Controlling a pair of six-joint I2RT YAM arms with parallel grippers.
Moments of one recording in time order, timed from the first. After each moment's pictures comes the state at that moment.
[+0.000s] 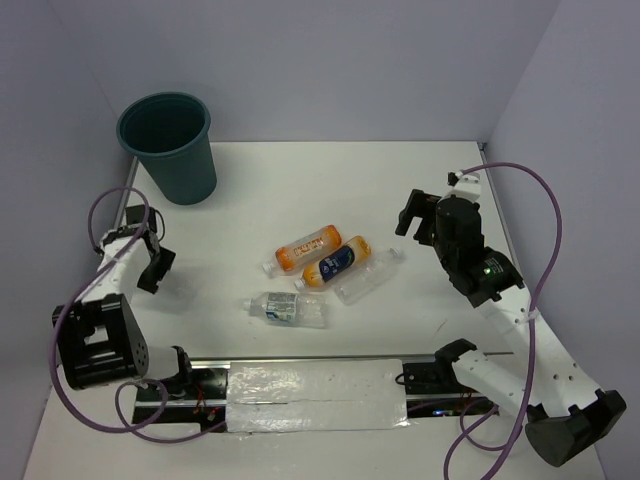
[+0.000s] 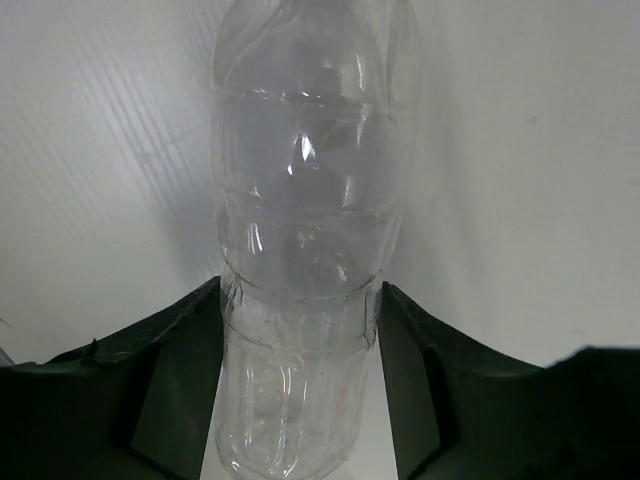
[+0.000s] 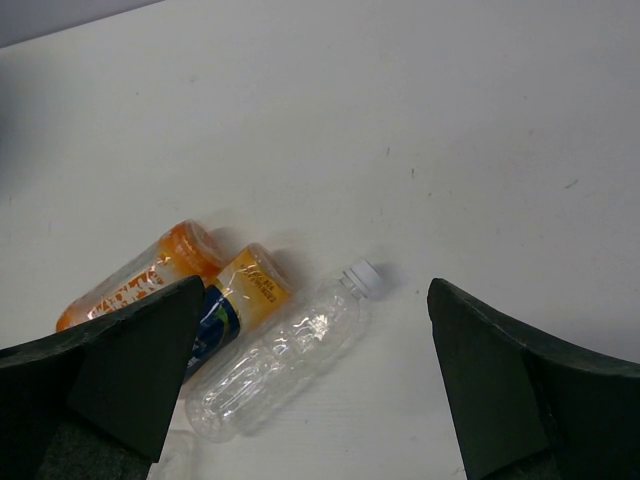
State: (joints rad) left arm 0.24 1.37 0.83 -0.75 -0.36 -1.03; right arm 0.42 0.85 0.95 -0.52 0.38 0.43
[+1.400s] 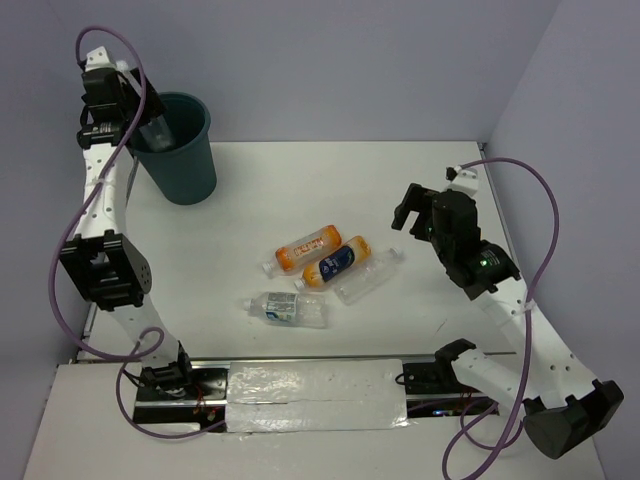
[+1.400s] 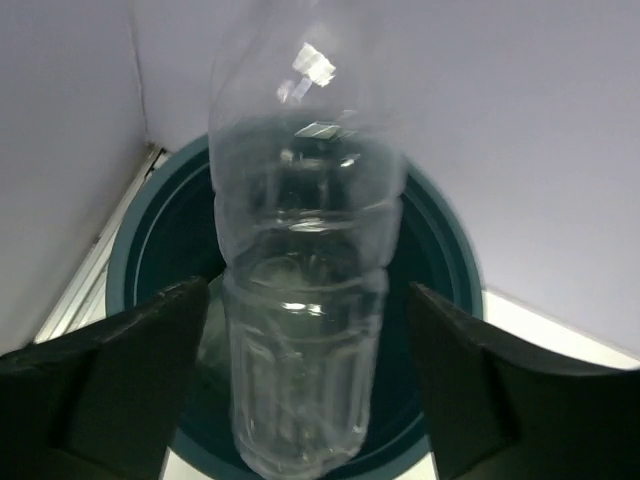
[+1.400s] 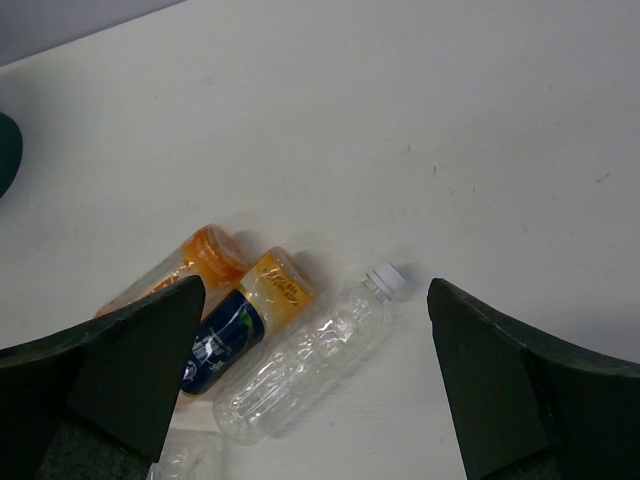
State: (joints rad) left arm 0.20 1.84 1.97 -0.41 -0.05 -0.32; right arm 0.42 0.90 0.98 -0.52 0.36 0.49
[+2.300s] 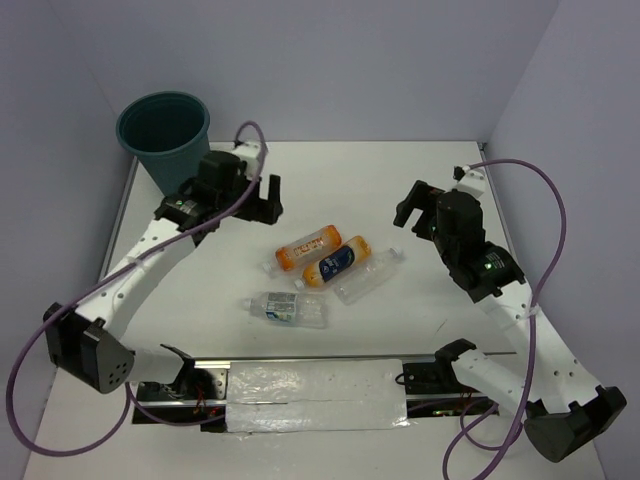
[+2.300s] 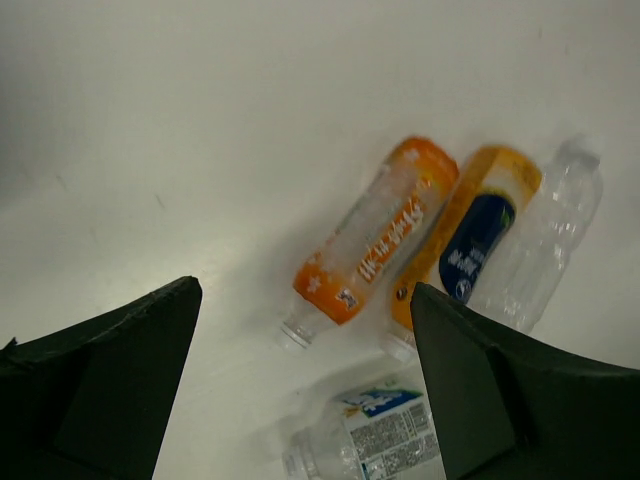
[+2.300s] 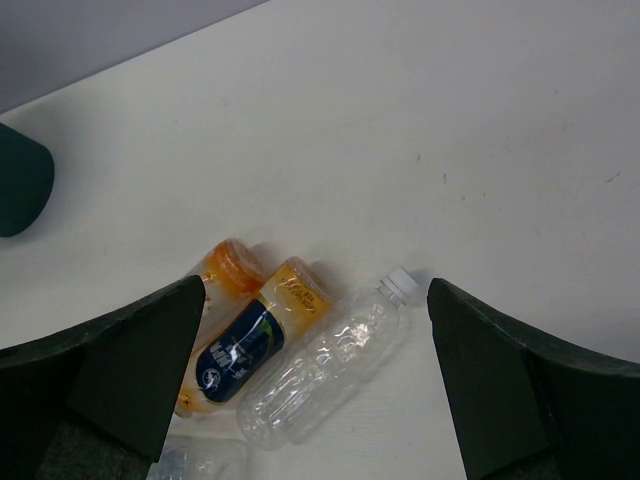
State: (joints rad) left arm -0.43 1.32 1.32 -0.56 0.03 -0.18; right arm 0.42 0.89 1.00 -0.52 0.38 0.54
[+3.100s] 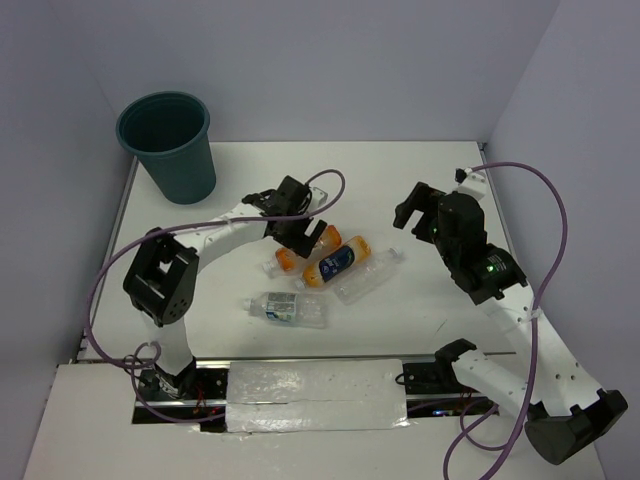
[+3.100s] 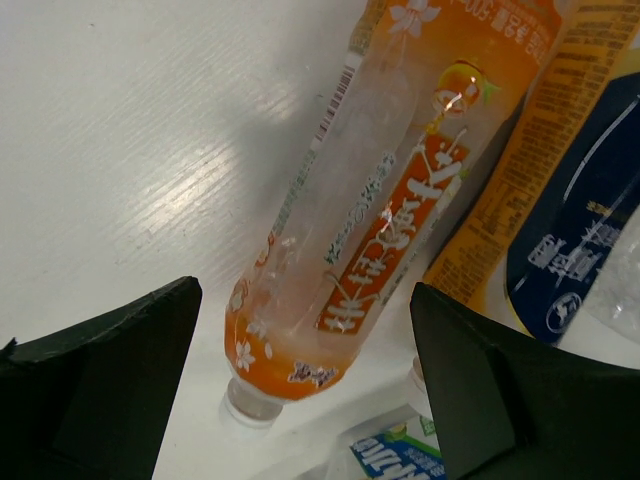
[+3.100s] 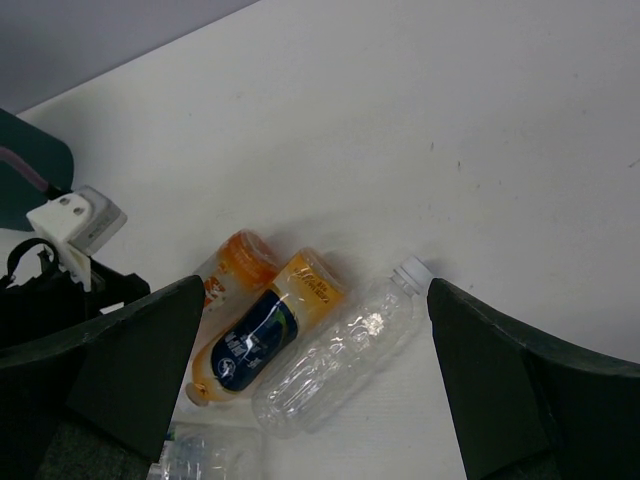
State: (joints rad) left arm -0.62 1.81 1.36 -0.57 0.01 -0.03; right arm 0.42 0.87 0.99 -0.54 0.35 0.58
